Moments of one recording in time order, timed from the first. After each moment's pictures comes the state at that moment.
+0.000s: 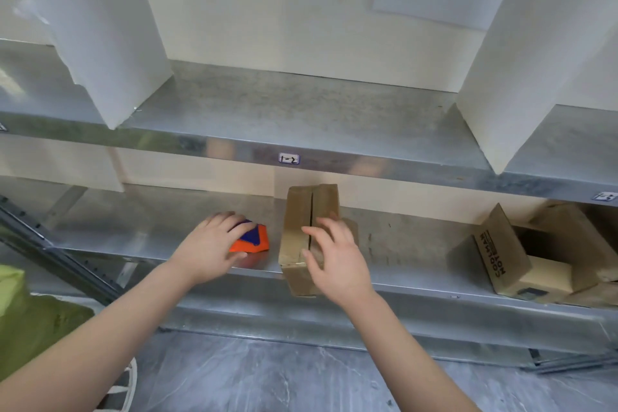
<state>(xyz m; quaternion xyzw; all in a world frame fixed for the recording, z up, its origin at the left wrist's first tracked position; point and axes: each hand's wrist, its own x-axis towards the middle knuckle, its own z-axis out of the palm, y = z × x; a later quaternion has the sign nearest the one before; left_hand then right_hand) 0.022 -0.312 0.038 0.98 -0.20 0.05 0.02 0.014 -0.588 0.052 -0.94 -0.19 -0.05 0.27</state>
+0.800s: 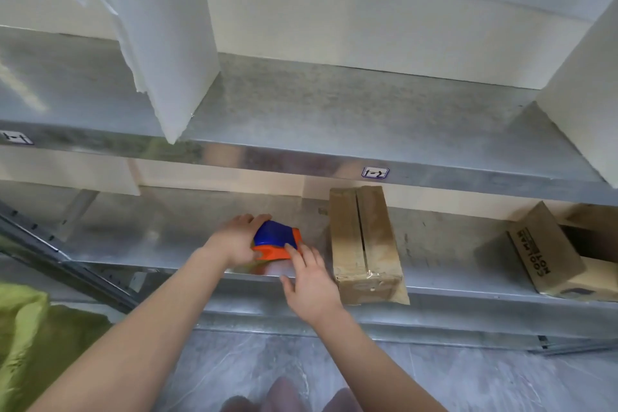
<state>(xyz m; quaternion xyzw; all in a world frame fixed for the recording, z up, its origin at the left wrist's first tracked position) 0.085 -0.256 0.002 0.97 -0.11 -0.16 0.12 0.018 -0.452 -0.020 -0.95 -0.14 0.12 0.23</state>
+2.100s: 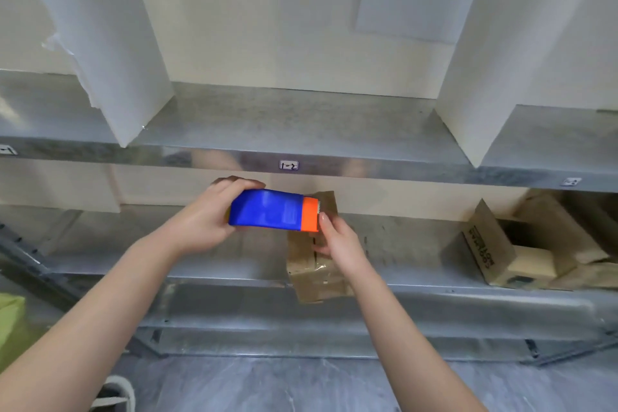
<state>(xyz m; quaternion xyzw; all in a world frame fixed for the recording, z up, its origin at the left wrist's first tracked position) 0.031 -0.314 0.142 0.93 -0.25 0.09 0.26 0.032 -0.571 0.083 -0.76 0.06 0.10 0.64</state>
